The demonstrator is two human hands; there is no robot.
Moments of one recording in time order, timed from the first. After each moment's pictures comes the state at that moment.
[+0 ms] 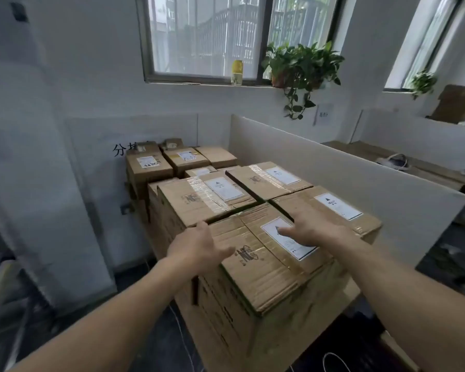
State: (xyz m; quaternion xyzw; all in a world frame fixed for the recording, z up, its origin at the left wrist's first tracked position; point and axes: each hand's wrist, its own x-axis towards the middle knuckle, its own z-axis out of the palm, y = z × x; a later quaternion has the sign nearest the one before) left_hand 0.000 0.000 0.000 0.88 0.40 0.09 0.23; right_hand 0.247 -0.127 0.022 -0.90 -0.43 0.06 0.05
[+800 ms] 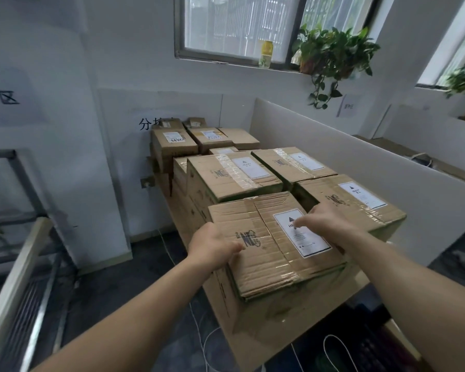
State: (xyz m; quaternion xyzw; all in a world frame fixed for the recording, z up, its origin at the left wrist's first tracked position) left_hand -0.048 -0.019 -0.046 0.73 0.44 0.18 0.49; right_hand 0.206 -0.125 -0.007 -0.92 -0.29 0.15 0.20
